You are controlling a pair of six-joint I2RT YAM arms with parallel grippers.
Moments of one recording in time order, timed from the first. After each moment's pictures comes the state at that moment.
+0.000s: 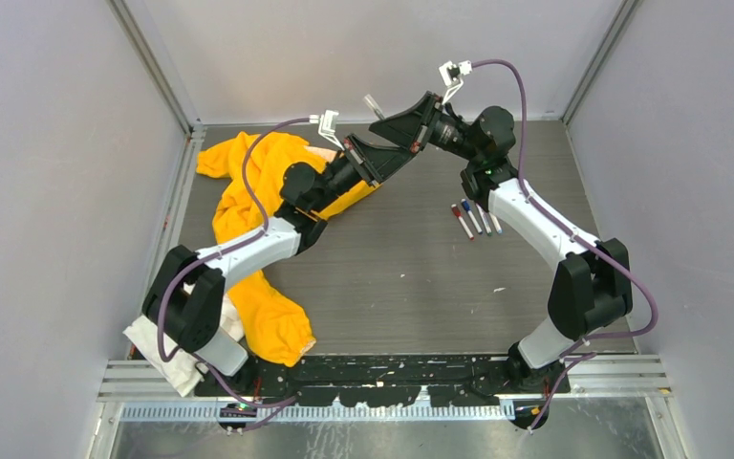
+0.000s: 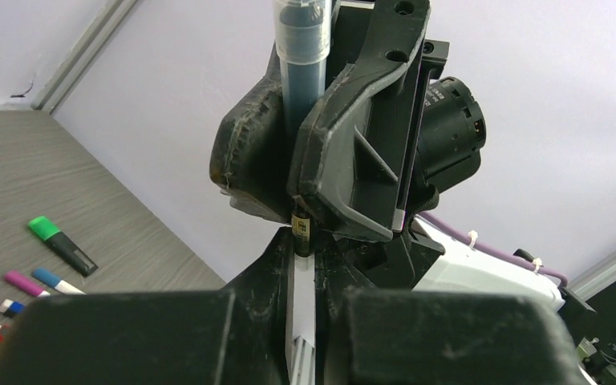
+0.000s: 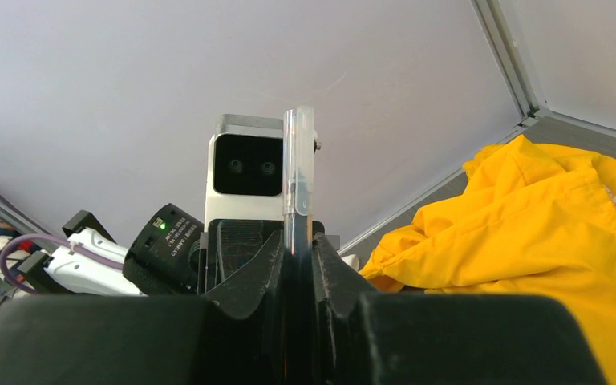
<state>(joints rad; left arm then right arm) -0.64 1.57 1.04 0.97 0.38 -1.02 0.40 1.59 1.31 0.69 -0.79 0.91</state>
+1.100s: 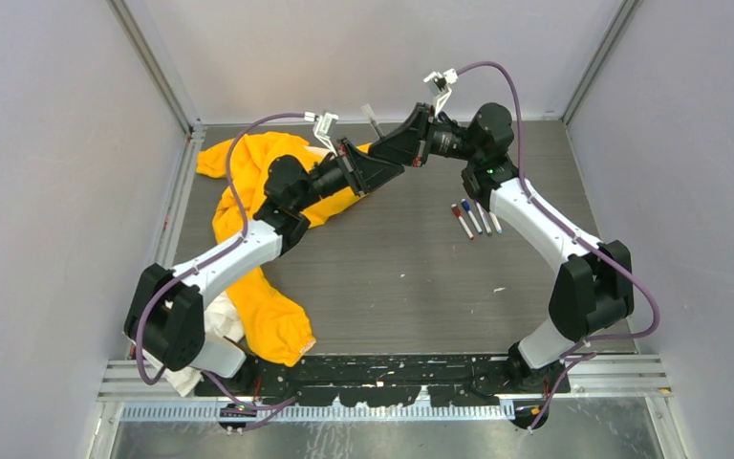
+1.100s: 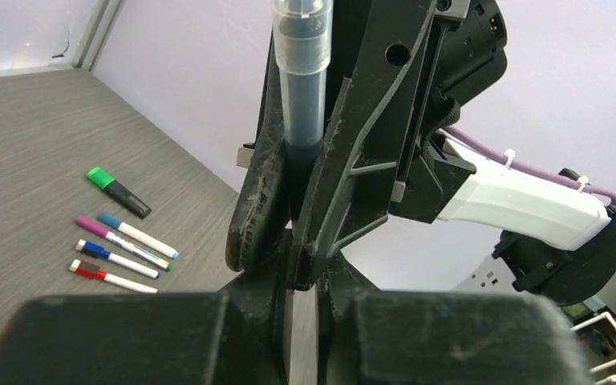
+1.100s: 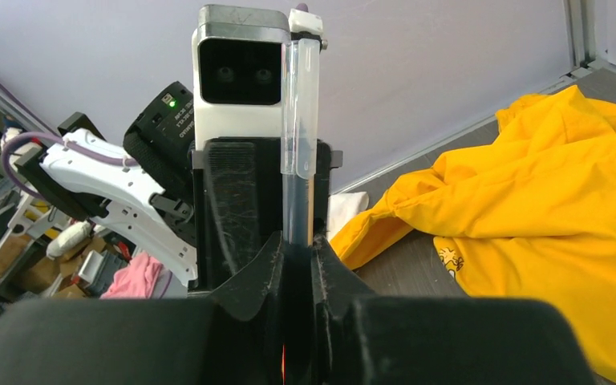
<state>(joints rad) -0.58 1.45 1.02 0.73 0.56 -0.83 0.39 1.58 1.31 0.58 -1.00 0.77</state>
